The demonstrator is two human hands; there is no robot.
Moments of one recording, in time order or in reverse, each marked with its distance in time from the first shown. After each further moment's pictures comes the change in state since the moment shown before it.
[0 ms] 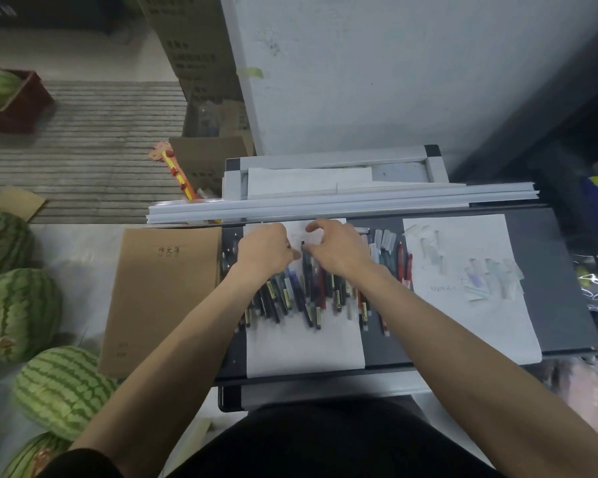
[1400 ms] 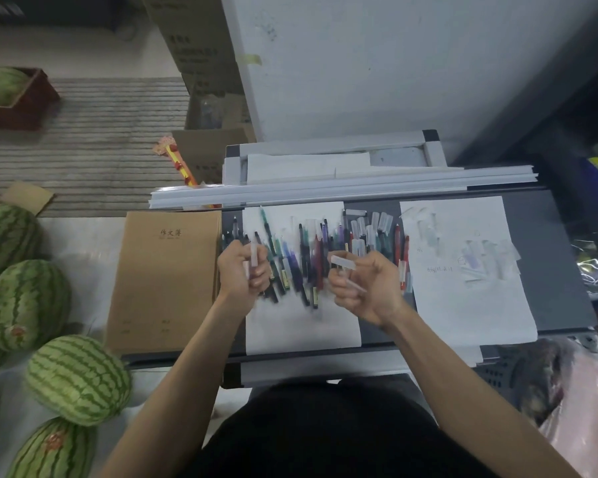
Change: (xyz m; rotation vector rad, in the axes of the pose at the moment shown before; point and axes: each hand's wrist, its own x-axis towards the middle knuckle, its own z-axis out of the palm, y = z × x) left_hand -0.079 -0.041 0.047 -1.735 -0.087 -0.106; right_hand -0.099 0.058 0.013 1.657 -0.452 0.226
